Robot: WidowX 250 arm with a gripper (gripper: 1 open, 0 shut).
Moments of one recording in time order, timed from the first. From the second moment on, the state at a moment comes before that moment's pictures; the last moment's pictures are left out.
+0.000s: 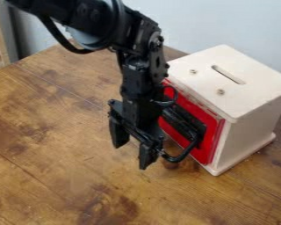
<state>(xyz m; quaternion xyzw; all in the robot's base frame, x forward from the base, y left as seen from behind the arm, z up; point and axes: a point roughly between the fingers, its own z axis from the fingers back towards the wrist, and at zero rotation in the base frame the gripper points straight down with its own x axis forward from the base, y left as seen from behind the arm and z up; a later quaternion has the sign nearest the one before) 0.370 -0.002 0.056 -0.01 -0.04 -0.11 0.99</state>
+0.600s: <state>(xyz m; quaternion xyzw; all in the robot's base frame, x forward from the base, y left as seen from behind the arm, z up) 0.372 -0.002 0.063 -0.01 -0.06 -0.13 0.99</state>
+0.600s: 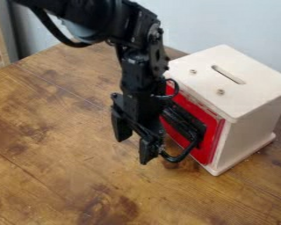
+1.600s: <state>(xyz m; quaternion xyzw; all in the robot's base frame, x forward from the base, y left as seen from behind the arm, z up) 0.369 -0.003 0.068 -0.01 -0.04 -0.20 0.98</state>
